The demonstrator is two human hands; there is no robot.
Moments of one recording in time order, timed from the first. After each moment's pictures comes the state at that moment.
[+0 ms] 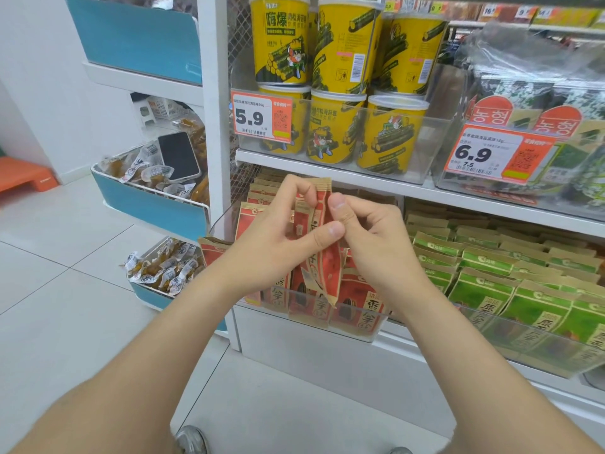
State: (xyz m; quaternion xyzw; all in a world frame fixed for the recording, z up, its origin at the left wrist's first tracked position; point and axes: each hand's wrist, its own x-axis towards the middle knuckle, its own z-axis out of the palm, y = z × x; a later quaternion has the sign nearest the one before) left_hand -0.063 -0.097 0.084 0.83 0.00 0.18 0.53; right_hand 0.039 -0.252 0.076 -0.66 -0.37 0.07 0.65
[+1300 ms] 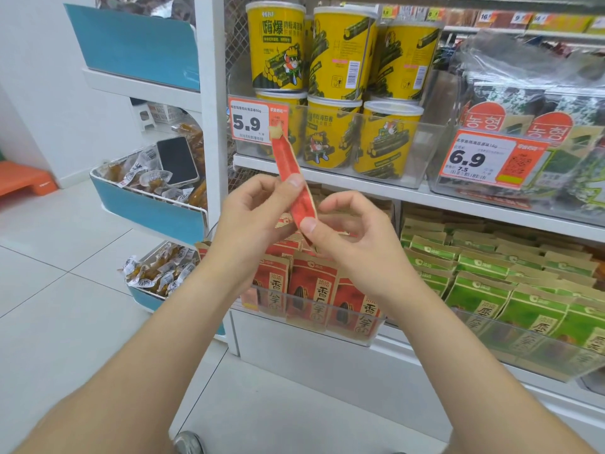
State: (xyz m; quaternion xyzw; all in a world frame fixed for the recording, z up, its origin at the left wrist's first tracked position) left_hand -0.050 -0.097 0.088 0.63 0.08 0.30 0.71; right_hand 0.031 -0.256 0.084 -0.68 -0.34 0.14 0.63
